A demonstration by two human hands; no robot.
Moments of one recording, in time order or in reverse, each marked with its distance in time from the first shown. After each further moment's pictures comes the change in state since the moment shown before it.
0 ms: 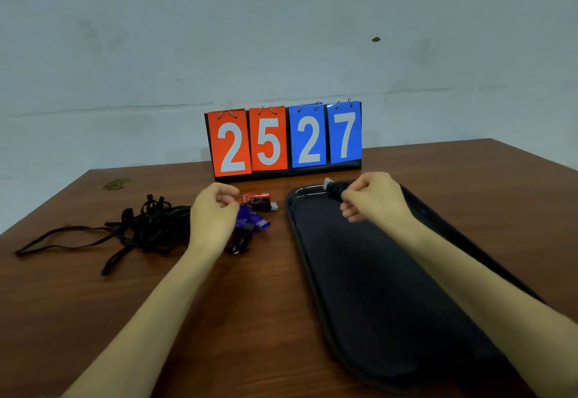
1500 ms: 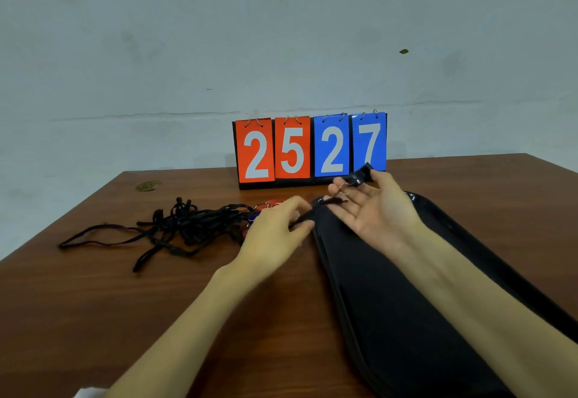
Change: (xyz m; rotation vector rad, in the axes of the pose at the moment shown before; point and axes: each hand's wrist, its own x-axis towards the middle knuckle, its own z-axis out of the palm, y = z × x) left_hand -0.029 0.016 0.013 0.228 -0.346 0.418; right_hand -0.030 -0.031 0.021 1.234 -0.298 0.223
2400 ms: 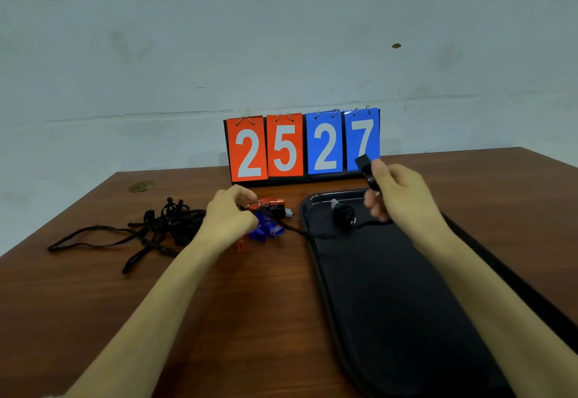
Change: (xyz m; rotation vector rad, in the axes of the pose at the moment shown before) left_hand 0.021 -0.028 -0.033 -0.087 0.039 -0.468; right_hand -0.005 -0.029 -0.025 -1.103 0.200 -0.432
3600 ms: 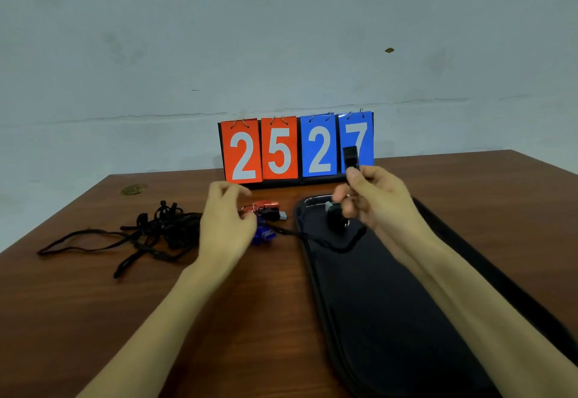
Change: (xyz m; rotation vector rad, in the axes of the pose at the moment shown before) left_hand -0.017 0.005 0.016 0.128 0.319 0.243; right_hand -0.008 -0.005 0.011 0.509 -0.196 0.014
